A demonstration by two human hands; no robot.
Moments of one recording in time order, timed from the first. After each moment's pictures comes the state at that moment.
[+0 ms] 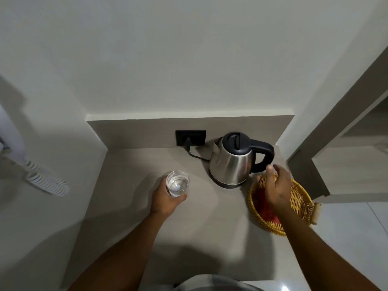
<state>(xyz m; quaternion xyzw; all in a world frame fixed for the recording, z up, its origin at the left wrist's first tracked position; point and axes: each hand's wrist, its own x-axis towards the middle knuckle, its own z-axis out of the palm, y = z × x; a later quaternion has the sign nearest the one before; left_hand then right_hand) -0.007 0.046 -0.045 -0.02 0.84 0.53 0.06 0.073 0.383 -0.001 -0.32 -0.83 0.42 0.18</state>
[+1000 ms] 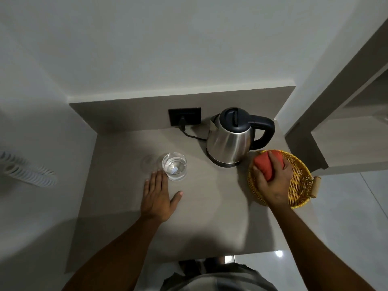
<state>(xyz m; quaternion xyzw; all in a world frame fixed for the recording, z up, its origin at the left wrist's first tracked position) 0.033 0.013 -0.074 0.16 0.98 0.07 0.06 0.118 0.358 -0.023 -0.29 -0.86 0.38 0.20</state>
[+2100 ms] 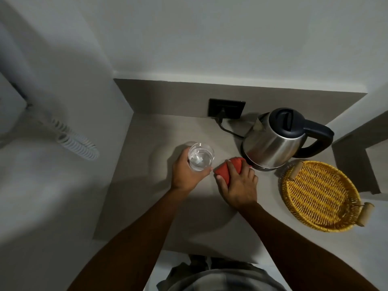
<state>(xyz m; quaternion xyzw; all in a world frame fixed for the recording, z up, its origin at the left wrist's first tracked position) -0.003 0.032 -0.014 0.00 0.86 0.51 -0.02 0.050 0.214 -0.076 -0.10 -0.98 0.15 0.00</state>
